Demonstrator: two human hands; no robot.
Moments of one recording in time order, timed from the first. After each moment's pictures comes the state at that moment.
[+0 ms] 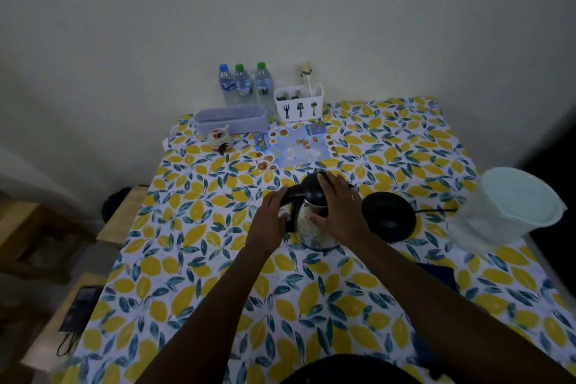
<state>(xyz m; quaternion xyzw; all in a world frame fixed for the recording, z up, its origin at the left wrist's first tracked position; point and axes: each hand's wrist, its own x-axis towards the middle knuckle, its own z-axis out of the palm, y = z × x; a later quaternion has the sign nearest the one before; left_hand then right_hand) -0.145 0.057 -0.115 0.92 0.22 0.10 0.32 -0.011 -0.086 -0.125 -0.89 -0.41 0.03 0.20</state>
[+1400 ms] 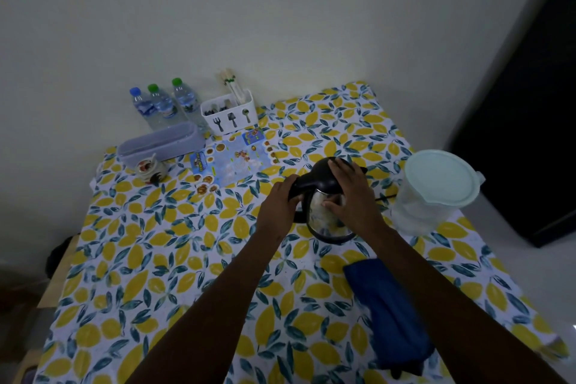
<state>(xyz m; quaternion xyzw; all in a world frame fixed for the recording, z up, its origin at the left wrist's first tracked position) 0.016 -0.032 -0.110 0.93 0.14 0.07 0.32 0.100 -0.209 -0.113 -0.91 -0.30 -0.01 0.29</state>
